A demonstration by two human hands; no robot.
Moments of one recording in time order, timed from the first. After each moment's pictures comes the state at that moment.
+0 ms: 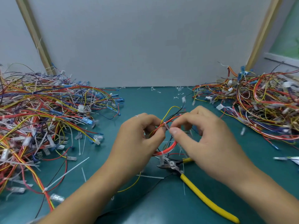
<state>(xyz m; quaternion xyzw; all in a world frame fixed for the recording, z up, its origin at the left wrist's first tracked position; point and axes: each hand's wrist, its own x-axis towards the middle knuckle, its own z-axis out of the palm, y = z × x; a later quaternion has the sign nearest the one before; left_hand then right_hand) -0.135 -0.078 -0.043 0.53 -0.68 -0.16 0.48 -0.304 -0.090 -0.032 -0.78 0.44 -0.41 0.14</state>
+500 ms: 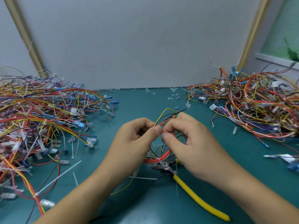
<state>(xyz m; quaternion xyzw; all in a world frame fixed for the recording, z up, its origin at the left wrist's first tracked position) -0.142 -0.078 -0.046 0.48 -0.61 -0.35 0.53 -0.299 -0.090 -0.033 -0.79 0.43 -0.38 0.21</state>
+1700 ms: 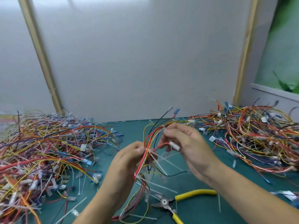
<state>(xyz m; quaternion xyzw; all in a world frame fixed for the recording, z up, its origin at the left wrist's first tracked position) -0.134 -0.085 -0.020 0.35 -0.48 -0.51 0.62 -0.295 -0.140 0.007 -0.59 0.29 -0.51 0.55</state>
